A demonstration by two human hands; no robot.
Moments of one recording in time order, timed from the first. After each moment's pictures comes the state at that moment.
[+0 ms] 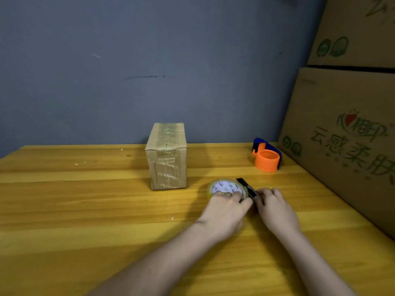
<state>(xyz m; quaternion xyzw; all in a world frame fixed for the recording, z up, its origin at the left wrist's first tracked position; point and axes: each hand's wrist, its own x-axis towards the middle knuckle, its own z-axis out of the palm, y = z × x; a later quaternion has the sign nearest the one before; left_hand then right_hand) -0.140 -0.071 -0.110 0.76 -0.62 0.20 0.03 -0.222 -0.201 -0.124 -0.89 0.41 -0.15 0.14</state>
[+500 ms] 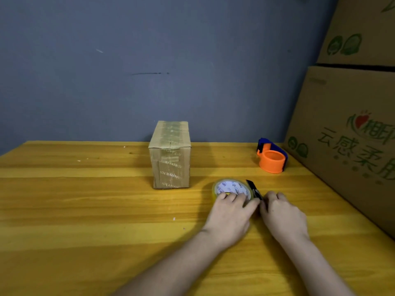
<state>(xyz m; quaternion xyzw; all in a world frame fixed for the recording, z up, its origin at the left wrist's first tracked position) -0.143 -0.082 -0.130 0.77 -0.59 0.22 0.09 -0.228 -0.193 -0.121 -0.90 0.40 -0.15 0.01</state>
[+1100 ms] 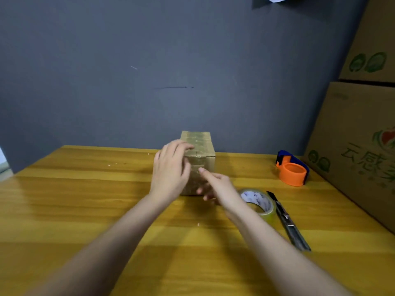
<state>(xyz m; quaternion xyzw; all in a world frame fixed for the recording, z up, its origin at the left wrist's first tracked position) -0.028 0.041 -0.053 0.81 -0.36 0.31 0.35 -0.114 -0.070 -0.054 -0.72 0.20 -0.13 0.65</state>
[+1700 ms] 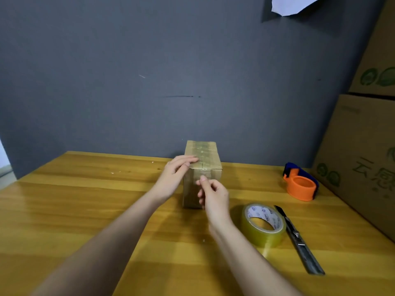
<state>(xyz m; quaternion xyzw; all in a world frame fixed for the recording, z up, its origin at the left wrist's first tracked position) 0.032 0.037 -0.064 0.73 -0.41 0.02 0.55 -0.075 -0.047 -0.079 -0.63 0.20 -0.30 0.69</state>
